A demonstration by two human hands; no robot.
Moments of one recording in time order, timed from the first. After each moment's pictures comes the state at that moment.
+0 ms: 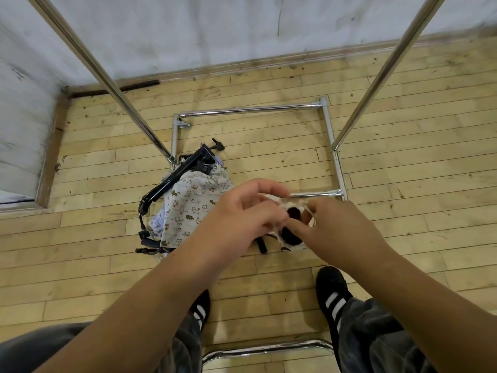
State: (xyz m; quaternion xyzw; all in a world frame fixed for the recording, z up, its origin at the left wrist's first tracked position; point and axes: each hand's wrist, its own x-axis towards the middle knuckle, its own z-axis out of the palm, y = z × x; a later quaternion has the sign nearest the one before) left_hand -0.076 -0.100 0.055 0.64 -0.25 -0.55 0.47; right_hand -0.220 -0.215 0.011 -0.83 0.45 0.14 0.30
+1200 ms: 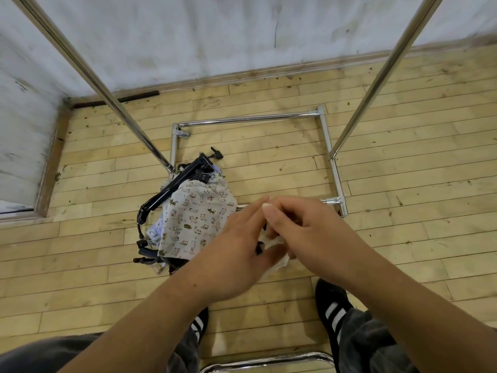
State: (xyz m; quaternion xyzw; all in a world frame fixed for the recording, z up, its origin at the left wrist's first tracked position) left_hand -0.081 -0.094 0.015 0.72 -0.52 -0.40 0.22; right_hand -0.208 -0.204 0.046 -0.75 0.35 0.00 0.56
